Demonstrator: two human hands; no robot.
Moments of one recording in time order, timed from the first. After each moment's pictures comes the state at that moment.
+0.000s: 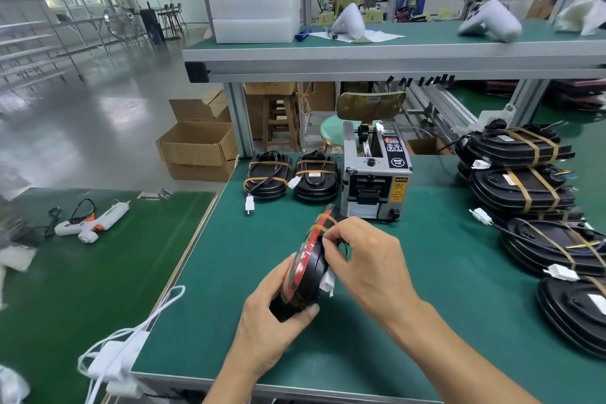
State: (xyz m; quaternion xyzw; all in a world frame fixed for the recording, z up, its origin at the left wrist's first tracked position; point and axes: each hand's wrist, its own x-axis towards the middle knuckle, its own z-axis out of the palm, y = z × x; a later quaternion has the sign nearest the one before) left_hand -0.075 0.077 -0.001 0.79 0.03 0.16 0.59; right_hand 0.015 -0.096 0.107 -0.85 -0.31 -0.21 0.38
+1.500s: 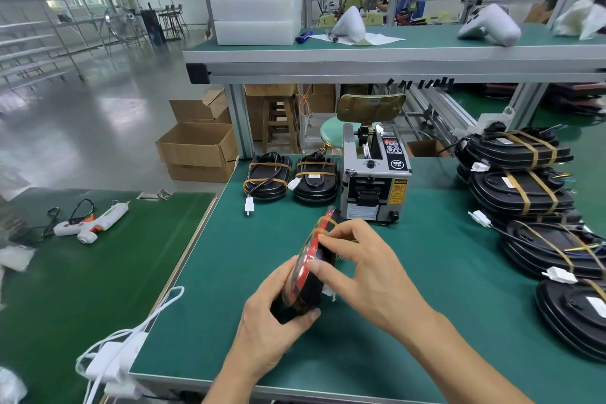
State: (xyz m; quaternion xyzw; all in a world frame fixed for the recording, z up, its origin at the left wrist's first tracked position) left_hand -0.075 0.078 0.000 0.81 0.03 0.16 0.56; right_hand 0.012 -0.111 0.103 -0.85 -0.35 -0.07 0.39
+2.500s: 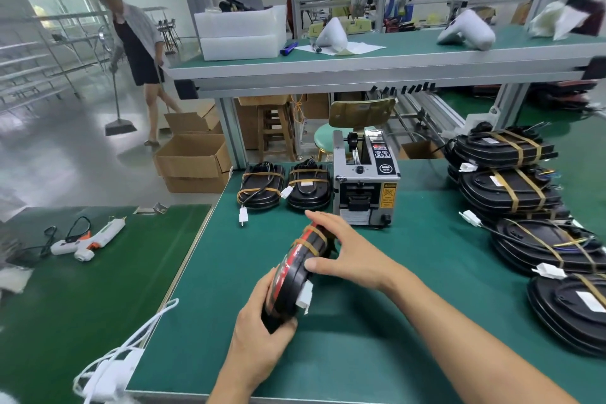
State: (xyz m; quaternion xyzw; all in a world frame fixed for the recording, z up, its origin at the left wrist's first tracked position) left_hand -0.075 0.081 -0.007 0.81 0.08 0.17 0.56; right_hand 0.089 -0.102 0.071 -0.80 -0.37 0.16 0.45
